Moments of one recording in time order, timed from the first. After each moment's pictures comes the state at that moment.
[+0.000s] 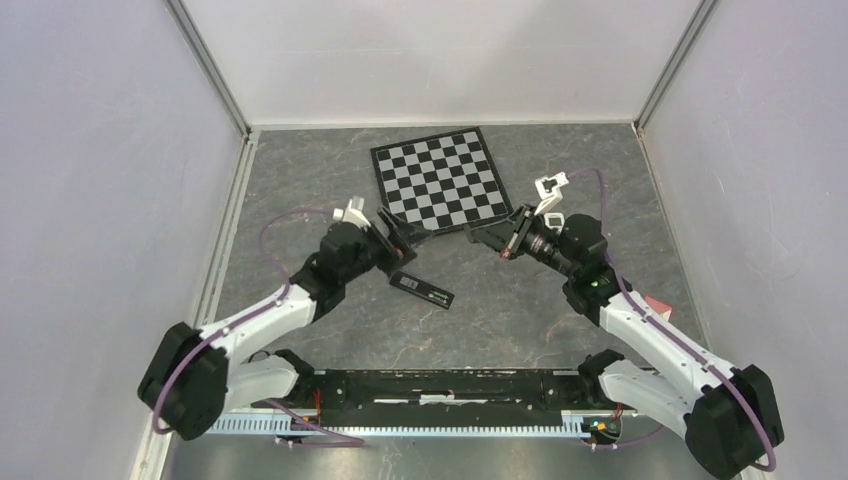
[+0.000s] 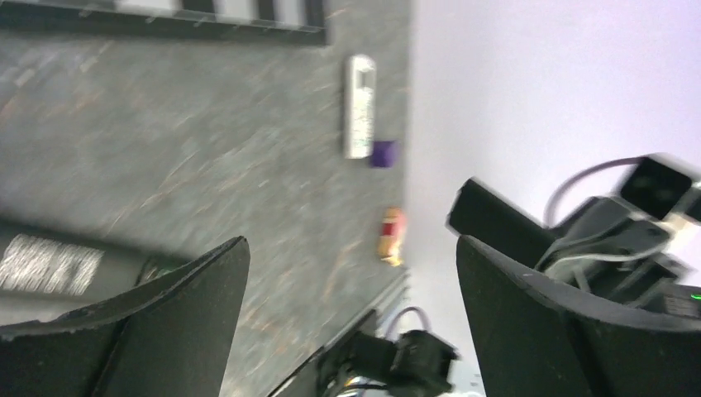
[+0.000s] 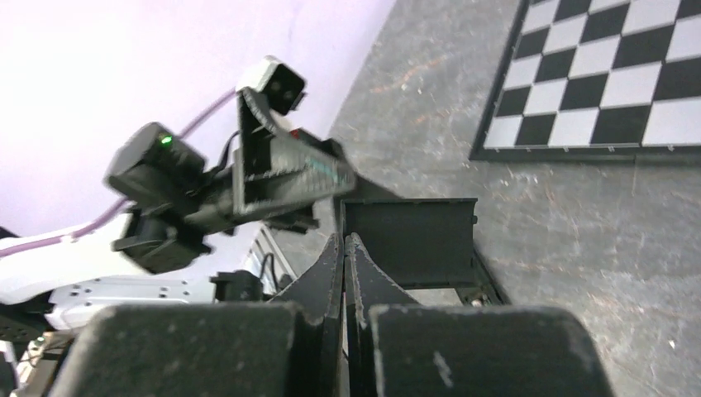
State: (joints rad) left arm -0.63 1.10 0.52 0.20 0.10 -1.20; right arm 0.50 0.97 0.55 0.32 -0.40 0.82
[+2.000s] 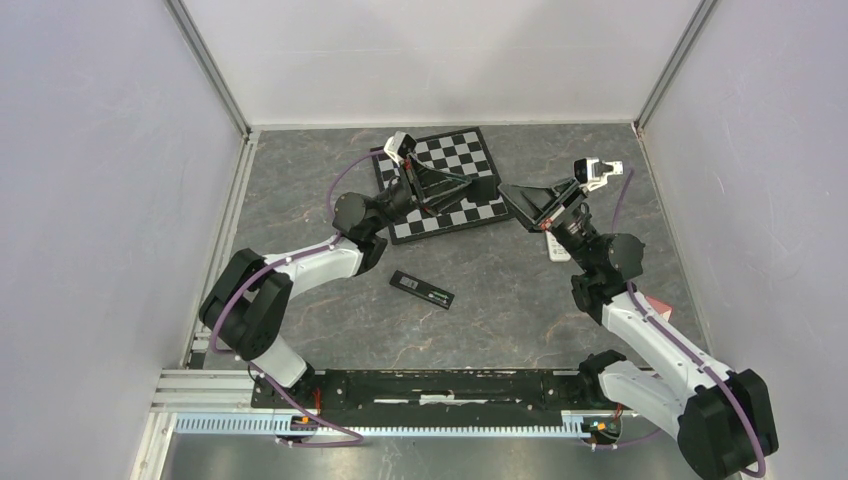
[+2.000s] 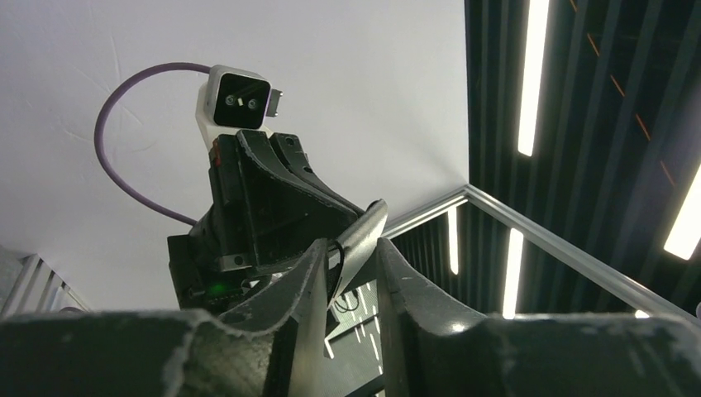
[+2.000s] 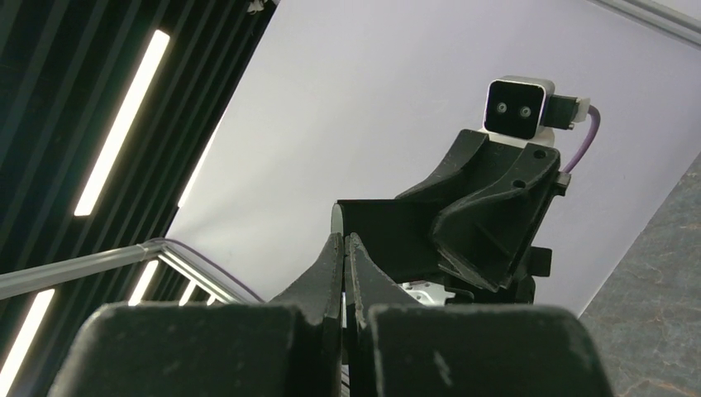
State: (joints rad) left arm -0.64 1.60 0.89 1.33 0.55 -1.85; right arm 0.40 0.96 0.54 1.02 -0.40 1.56
